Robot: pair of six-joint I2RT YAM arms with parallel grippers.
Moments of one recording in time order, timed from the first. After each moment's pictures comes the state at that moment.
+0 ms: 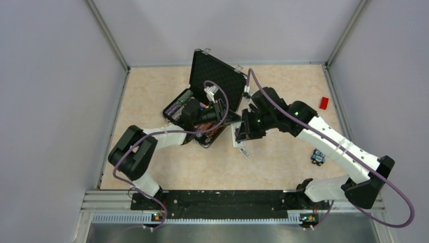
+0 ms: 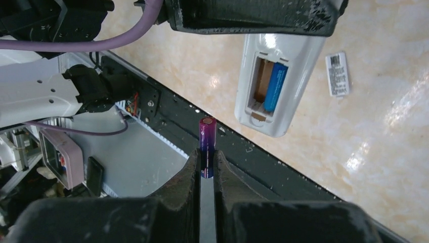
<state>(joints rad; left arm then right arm) -0.58 1.60 0.78 0.80 0.74 -1.19 0.83 1.27 1.39 -0.97 -0.20 0.63</state>
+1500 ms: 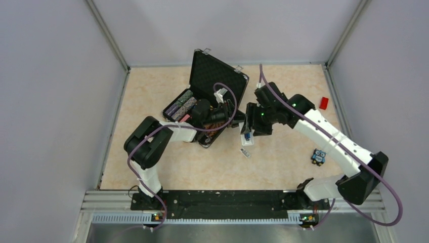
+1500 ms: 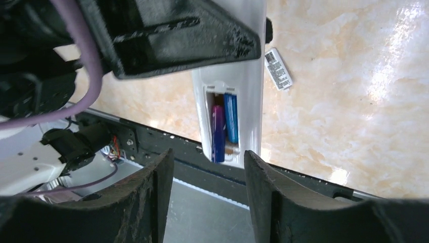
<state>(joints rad) -0.64 1.83 0.89 0.94 0.72 -1.42 0.70 1.36 1.39 -1.08 -0.09 0.76</state>
